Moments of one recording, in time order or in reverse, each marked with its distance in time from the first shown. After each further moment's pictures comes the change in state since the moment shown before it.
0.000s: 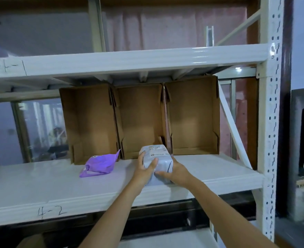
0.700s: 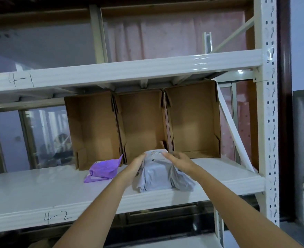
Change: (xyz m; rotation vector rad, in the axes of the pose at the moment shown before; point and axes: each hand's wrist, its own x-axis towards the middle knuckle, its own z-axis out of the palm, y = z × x) left_hand 0.015 0.039 -0.034 0.049 -0.145 -0.330; right_hand -0.002 -0.044 -0.036 0.131 0.022 0.119
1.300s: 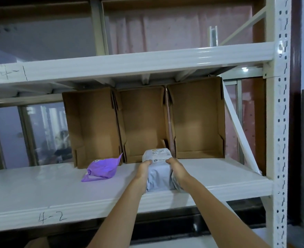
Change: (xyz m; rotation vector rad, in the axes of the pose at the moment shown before) left_hand 0.012 -0.014 0.040 -0.375 0.130 -0.139; right_hand 0.065 0.062 0.045 0.410 0.082 0.209
